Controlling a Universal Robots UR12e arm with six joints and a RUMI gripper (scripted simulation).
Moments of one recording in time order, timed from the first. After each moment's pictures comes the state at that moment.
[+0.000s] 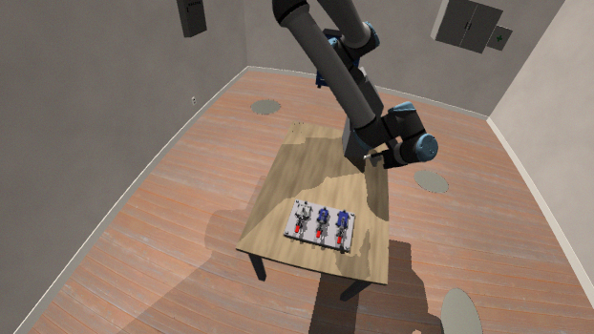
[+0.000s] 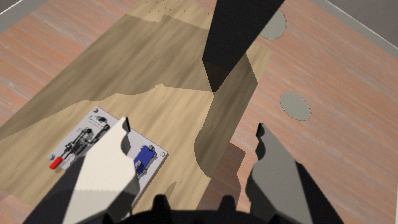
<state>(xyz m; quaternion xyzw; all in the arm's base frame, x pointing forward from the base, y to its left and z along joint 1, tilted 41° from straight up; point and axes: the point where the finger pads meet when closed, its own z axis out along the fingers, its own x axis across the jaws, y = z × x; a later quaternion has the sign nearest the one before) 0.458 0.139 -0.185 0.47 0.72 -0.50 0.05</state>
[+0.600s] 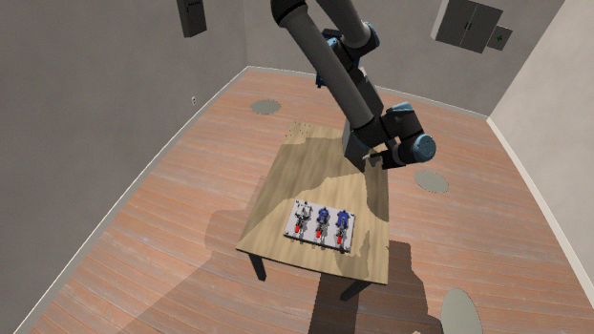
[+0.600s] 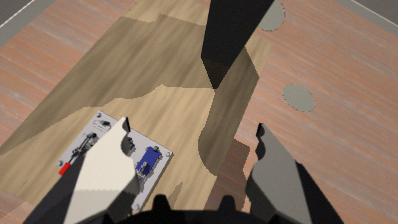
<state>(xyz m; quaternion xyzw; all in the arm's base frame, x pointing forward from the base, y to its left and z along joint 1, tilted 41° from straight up) 0.462 0.136 -0.187 0.50 0.71 -0.49 0.07</state>
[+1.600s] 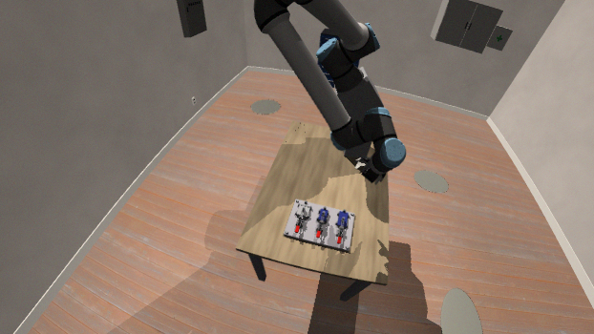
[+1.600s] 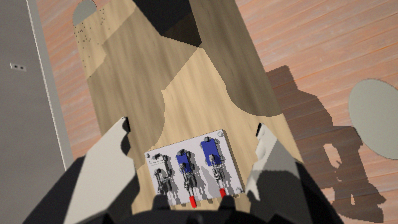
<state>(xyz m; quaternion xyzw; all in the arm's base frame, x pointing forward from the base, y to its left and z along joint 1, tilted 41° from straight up) 0.525 0.088 -0.212 0.79 0.46 -0.33 0.22</state>
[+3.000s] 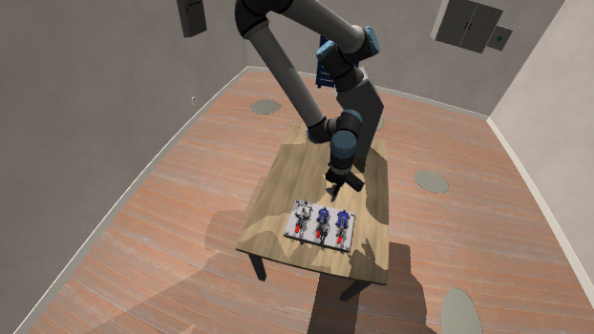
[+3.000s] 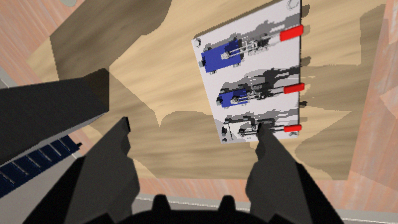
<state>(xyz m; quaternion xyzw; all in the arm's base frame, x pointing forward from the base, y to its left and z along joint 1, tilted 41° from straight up) 0.638 -0.028 -0.182 0.94 -0.16 0.03 0.30</state>
